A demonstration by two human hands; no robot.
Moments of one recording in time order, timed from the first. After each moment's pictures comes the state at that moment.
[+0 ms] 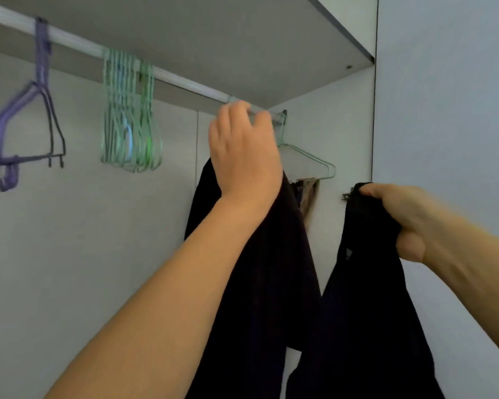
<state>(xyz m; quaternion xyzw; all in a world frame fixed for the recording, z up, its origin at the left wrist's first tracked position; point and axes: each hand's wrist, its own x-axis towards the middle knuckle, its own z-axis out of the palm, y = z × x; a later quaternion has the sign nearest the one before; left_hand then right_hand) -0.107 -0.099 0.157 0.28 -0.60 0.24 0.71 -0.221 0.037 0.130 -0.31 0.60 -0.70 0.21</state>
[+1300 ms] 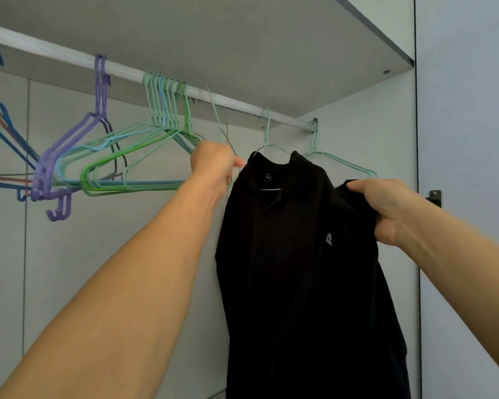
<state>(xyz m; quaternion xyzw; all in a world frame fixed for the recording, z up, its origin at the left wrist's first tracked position) -0.016 -0.186 0.205 0.34 -0.61 -0.36 0.62 -0.184 -0.046 0.152 -0.34 0.57 -0.72 0.23</state>
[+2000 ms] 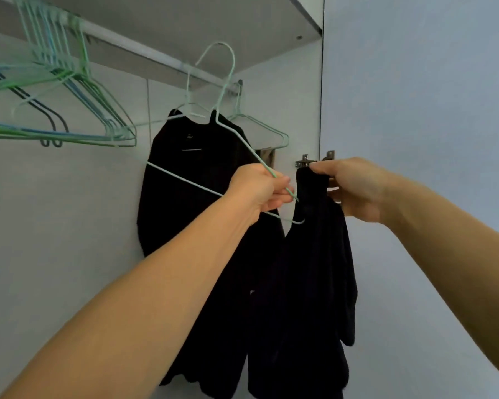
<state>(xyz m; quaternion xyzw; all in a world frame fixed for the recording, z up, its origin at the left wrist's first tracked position) -0.135 -0.068 0.102 0.18 -0.71 -0.57 0.38 -0.224 0.054 0.115 -0.41 0.65 -0.61 0.20</state>
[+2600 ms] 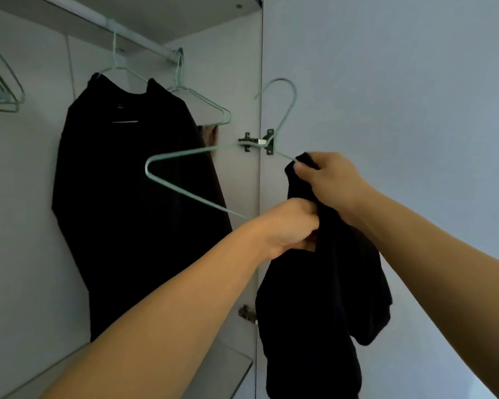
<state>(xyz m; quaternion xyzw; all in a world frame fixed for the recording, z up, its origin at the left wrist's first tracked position) -0.196 0.037 0.034 0.00 -0.80 -0.58 0.11 -0.268 0.105 0.074 -0.42 0.74 -0.52 -0.12</state>
